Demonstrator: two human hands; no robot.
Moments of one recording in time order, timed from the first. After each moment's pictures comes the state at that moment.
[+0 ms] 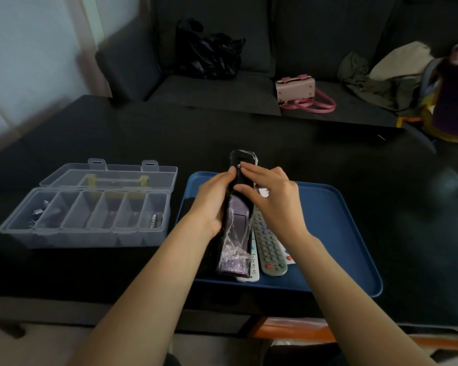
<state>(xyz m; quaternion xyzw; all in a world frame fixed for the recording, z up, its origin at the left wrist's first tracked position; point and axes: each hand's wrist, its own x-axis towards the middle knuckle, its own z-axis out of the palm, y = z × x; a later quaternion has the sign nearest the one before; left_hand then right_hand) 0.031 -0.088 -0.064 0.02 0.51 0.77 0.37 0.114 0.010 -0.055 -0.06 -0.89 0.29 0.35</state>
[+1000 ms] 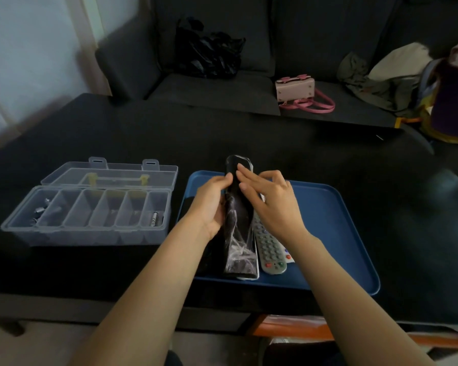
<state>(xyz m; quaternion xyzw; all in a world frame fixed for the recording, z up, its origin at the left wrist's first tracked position) 0.043 -0.096 -0.055 0.00 0.47 0.79 0.38 0.116 0.013 -0.061 -0.07 -0.93 0.24 0.26</state>
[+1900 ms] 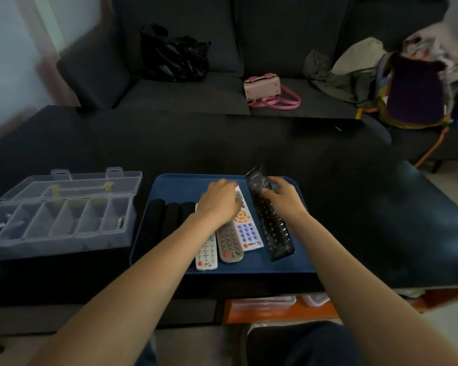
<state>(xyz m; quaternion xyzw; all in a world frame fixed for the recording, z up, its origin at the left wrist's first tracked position) 0.074 -0.024 -0.059 0.39 0.89 0.21 0.09 0.167 0.093 -0.058 -0.35 -0.77 0.52 0.13</state>
